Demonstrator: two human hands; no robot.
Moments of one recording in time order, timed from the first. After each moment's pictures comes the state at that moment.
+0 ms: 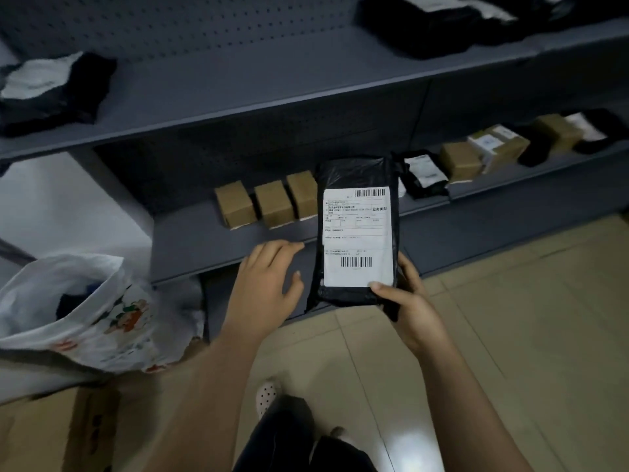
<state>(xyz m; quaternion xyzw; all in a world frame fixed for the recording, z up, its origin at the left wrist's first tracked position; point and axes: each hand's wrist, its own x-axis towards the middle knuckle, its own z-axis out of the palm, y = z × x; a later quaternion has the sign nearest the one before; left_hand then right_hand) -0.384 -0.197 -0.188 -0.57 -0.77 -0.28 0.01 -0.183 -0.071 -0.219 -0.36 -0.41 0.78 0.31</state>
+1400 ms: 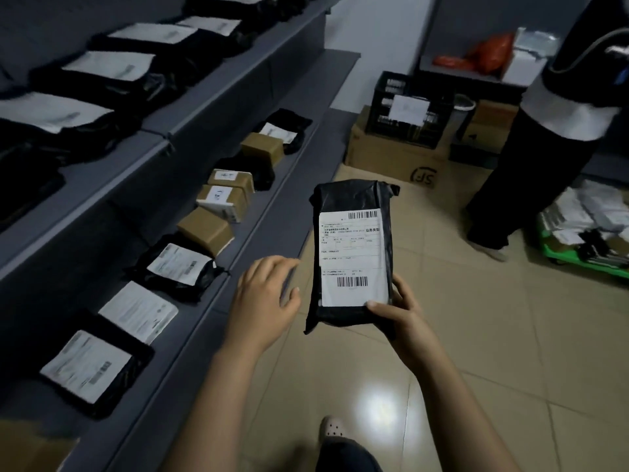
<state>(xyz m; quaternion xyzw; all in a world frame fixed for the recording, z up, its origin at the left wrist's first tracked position) -0.174 0.220 -0.194 -0.82 -0.47 -0.28 -0.16 0.054 0.131 -0.223 -0.52 -0.24 0.56 0.59</state>
